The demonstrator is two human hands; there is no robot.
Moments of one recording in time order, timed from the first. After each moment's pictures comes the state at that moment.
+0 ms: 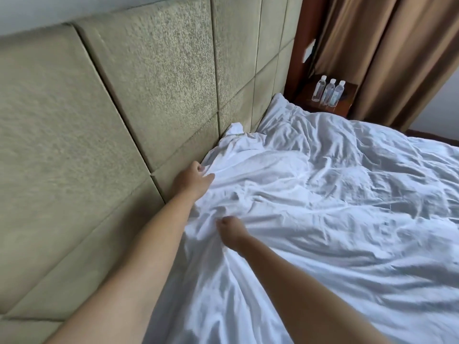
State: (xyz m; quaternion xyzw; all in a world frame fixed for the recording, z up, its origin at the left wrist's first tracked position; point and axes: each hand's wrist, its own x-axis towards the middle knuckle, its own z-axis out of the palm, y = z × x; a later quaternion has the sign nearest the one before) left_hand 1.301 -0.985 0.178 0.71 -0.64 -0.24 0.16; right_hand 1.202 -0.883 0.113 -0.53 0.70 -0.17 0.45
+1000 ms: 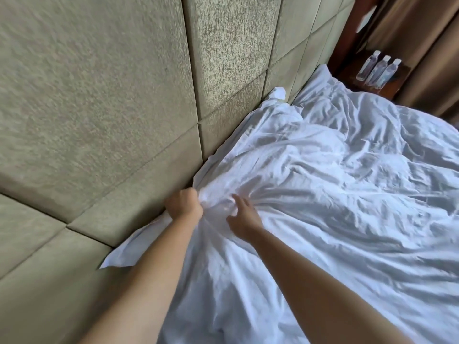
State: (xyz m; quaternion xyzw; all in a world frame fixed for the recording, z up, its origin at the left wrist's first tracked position) left_hand 1.414 -0.875 0.081 0.79 -0.60 -0.12 -0.08; right_hand 1.263 -0.836 0.068 -0.61 0.69 -0.10 0.39
